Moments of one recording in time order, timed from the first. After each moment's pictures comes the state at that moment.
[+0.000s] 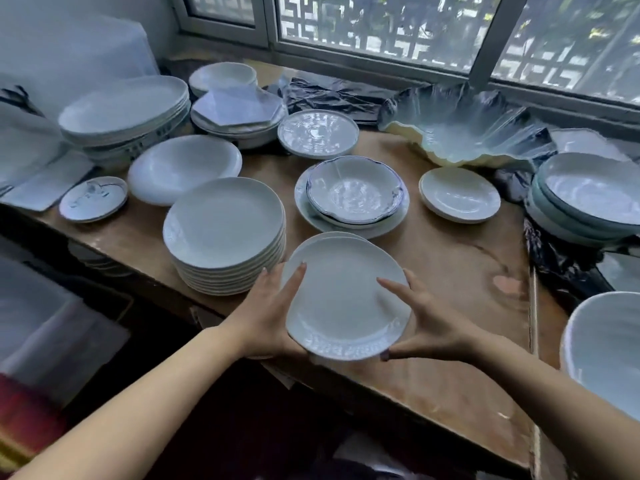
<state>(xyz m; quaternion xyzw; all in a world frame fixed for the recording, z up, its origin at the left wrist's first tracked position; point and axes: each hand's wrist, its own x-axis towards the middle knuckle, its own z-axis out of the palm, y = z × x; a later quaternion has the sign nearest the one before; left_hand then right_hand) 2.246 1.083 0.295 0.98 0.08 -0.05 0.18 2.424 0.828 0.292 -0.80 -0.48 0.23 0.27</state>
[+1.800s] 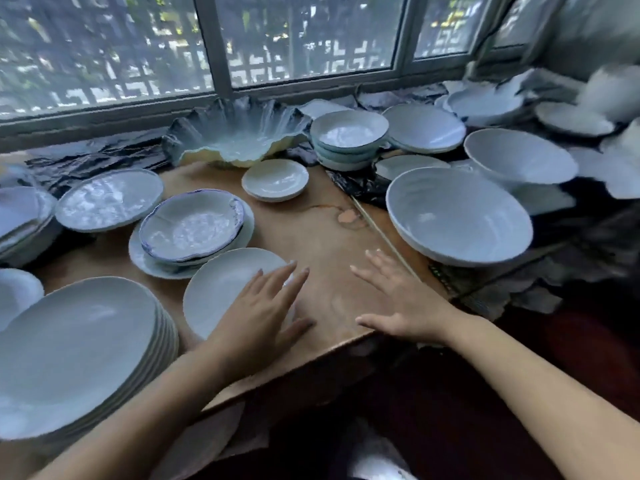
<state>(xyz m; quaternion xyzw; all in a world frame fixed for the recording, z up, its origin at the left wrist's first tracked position) 2.284 1.051 0.351 0.93 -0.33 0.01 0.12 2.264 0.787 0.355 -0.97 -0.15 0.08 0.19</state>
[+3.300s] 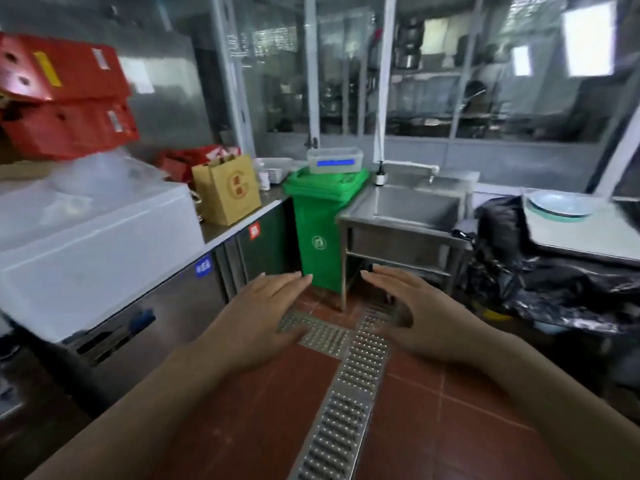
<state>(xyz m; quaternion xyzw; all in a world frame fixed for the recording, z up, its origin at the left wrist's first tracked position) 1.420 0.338 0.481 0.06 -0.99 -0.01 0.12 1.246 0.559 0.480 -0.56 0.80 -0.22 0.02</state>
